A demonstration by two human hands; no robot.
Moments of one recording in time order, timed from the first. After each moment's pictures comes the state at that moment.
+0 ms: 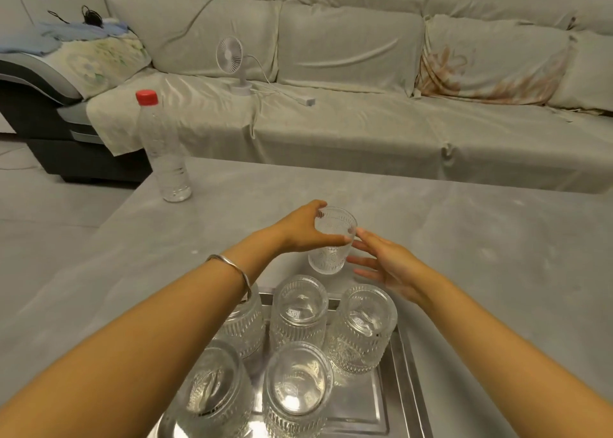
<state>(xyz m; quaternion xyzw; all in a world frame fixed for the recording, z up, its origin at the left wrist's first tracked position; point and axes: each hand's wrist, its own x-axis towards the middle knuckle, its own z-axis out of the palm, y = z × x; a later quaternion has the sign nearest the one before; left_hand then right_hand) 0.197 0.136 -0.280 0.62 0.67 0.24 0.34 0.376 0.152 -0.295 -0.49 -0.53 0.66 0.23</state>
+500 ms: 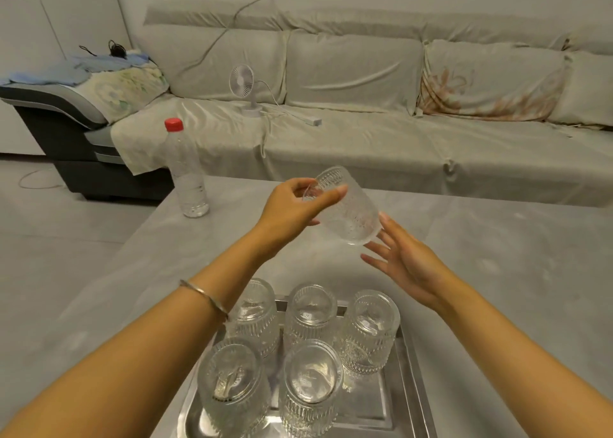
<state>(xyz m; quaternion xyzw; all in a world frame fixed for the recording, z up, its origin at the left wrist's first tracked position) 0.192 0.080 -0.211 0.50 0.60 0.52 0.34 0.385 0.125 -0.253 -0.36 -0.53 0.69 0.34</state>
